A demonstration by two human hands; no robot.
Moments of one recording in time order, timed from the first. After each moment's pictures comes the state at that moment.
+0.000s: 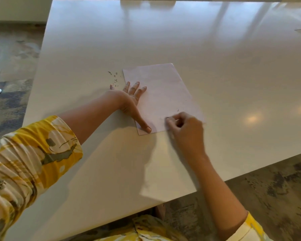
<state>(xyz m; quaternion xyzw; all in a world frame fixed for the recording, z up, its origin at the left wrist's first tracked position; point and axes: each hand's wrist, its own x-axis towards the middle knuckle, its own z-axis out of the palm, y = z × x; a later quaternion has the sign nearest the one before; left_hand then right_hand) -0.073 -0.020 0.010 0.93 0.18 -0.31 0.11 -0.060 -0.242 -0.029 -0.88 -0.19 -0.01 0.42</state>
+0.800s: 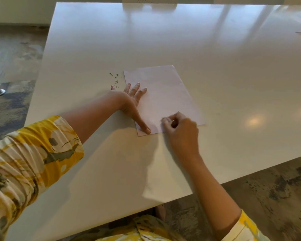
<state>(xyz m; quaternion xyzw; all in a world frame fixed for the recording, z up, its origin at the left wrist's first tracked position) -0.071 -0.020 0.010 0.93 0.18 -0.32 0.09 -0.067 -0.230 -0.032 -0.89 -0.21 -0.04 0.41</state>
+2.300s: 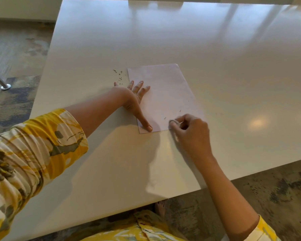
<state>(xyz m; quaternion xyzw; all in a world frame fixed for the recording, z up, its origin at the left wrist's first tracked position) -0.071 -0.020 0.011 0.93 0.18 -0.32 0.08 -0.058 -0.255 -0.029 -0.88 -0.24 -0.01 0.41</state>
